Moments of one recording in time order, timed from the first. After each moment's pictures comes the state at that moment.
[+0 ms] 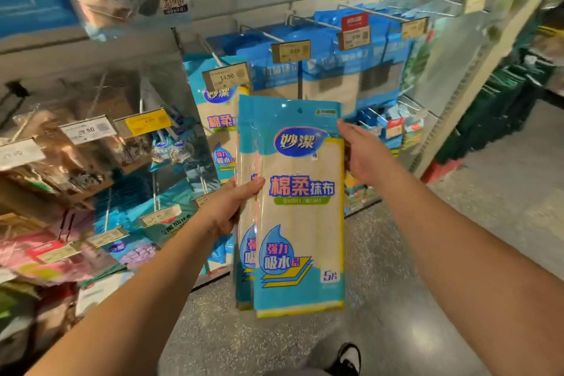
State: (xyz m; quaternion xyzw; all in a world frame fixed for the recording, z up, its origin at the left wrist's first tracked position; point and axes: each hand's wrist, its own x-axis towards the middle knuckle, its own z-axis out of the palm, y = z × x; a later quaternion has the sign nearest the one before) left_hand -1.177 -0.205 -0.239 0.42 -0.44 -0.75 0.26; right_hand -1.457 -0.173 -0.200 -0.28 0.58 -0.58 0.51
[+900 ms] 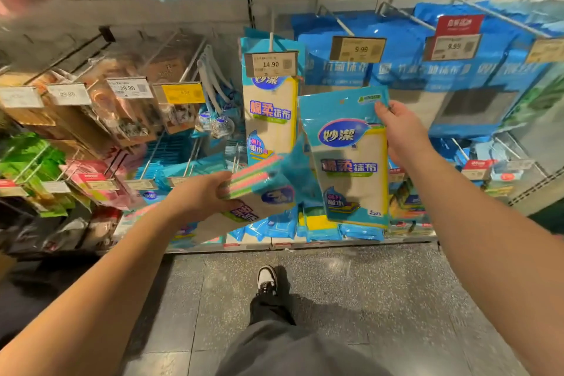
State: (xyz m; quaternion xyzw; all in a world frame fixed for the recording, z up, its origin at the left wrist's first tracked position) left_hand -1.147 -0.227 -0.237 0.64 -0.75 -0.19 0.01; right_hand -1.514 -0.309 -0.202 -0.39 0.55 -0.53 0.52
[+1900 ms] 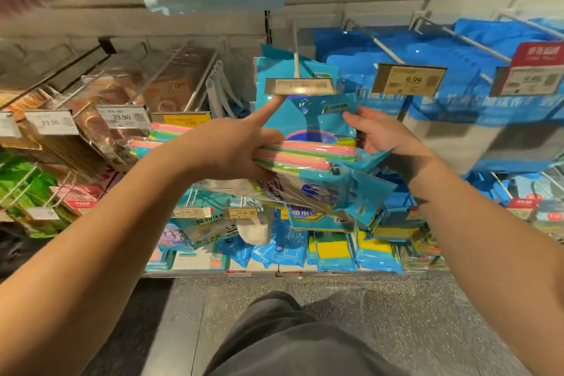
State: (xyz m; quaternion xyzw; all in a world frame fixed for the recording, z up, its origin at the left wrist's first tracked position) left_hand -1.172 -0.352 -0.127 0.49 -0.87 -0.04 -0.07; right_hand -1.445 -0.419 -0.196 -0.49 0.45 -0.39 0.64
